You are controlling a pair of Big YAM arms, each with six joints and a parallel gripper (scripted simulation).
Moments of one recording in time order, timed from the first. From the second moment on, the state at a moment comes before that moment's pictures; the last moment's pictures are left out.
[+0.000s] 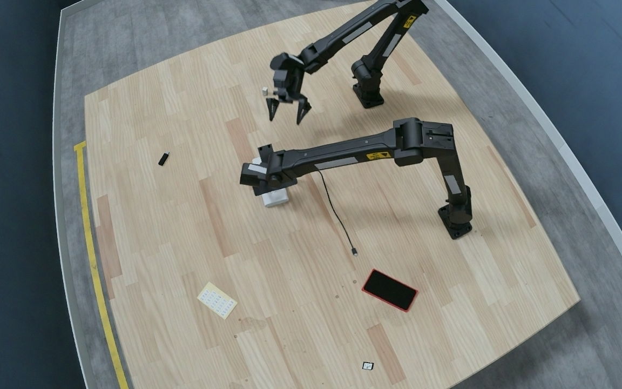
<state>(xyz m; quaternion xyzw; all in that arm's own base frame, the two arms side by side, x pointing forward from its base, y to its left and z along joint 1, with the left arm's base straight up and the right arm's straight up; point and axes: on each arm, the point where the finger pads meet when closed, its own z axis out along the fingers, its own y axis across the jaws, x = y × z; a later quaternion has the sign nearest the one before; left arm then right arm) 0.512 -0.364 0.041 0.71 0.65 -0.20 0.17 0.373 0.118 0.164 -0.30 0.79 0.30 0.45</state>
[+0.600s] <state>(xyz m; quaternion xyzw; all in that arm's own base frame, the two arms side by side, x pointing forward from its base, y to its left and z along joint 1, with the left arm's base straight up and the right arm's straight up) 0.515 -0.364 0.040 0.71 0.65 -0.20 0.17 0.368 0.083 0.192 -0.37 0.70 0.30 0.53</state>
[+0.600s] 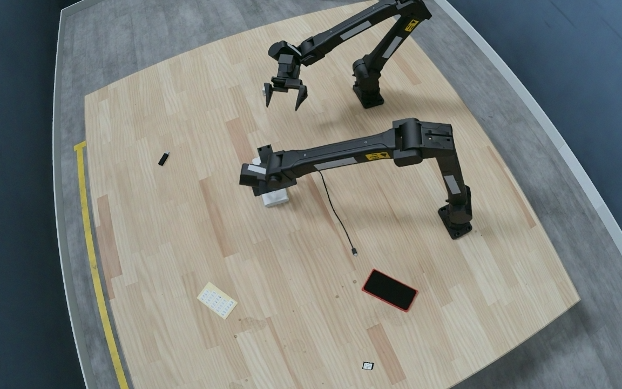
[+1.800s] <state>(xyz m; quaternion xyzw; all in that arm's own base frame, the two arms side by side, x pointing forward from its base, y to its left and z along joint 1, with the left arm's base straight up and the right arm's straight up) 0.519 -0.380 0.011 0.71 0.65 -0.19 0.17 0.368 0.083 0.192 -0.38 0.70 0.30 0.53</state>
